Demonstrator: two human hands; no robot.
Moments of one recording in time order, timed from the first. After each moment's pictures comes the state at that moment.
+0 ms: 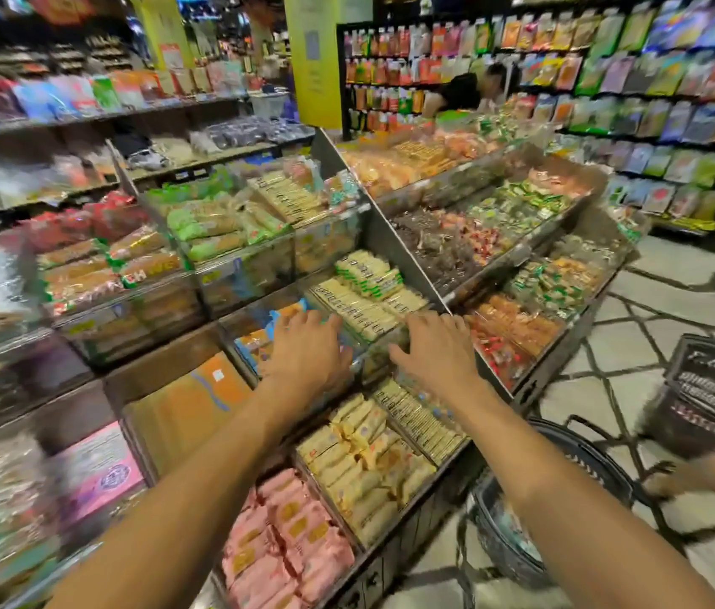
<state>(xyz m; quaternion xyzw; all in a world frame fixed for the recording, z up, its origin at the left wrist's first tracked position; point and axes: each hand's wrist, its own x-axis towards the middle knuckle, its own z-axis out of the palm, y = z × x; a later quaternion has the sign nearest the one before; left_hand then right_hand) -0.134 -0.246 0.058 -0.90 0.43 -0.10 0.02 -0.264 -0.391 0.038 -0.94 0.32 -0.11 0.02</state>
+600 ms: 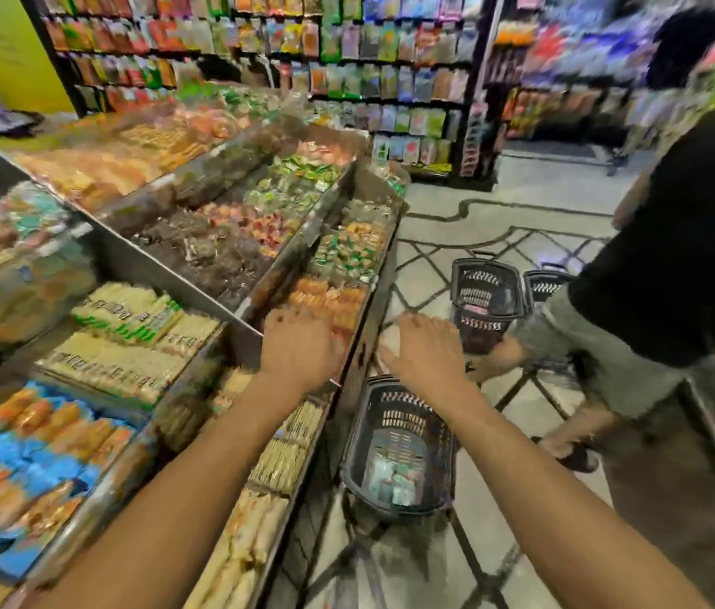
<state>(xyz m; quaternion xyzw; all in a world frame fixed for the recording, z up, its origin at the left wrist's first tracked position) -0.266 -0.509 0.020 -0.74 0.67 -0.07 0.00 -0.452 -0.561 0.000 -0.82 0.57 -0.08 -0.01</state>
